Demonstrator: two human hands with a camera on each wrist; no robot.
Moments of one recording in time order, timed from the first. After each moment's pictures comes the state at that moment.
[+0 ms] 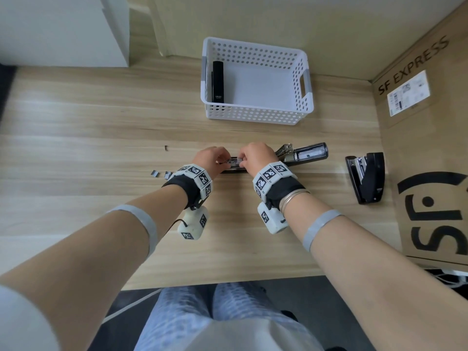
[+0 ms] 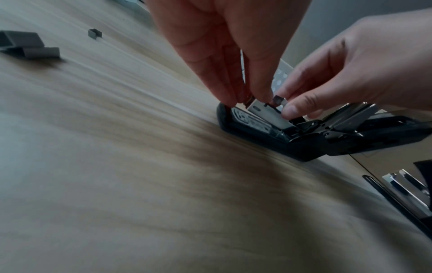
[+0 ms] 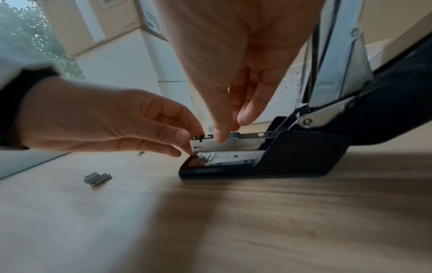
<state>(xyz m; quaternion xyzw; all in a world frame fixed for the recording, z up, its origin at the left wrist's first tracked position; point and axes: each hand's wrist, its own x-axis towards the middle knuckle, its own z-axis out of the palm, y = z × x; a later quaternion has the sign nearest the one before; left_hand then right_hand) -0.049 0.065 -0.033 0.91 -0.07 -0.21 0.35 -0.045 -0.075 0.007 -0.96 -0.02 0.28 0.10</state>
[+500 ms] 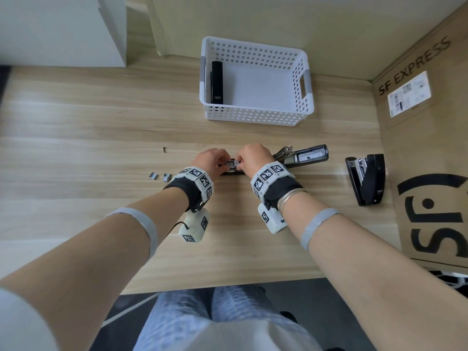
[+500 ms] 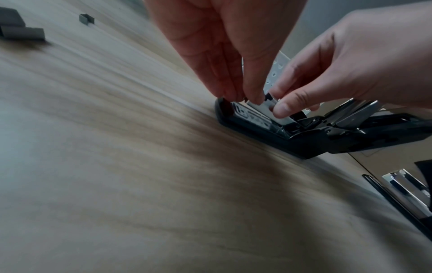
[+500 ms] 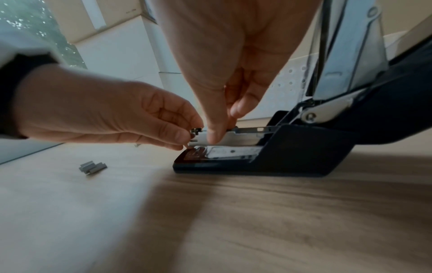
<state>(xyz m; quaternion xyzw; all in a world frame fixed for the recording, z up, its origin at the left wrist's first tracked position) -0.047 0.062 -0.037 0.91 -0.09 -0.20 0.34 -0.038 -0.072 -0.003 -0.95 -0.03 0.28 0.09</state>
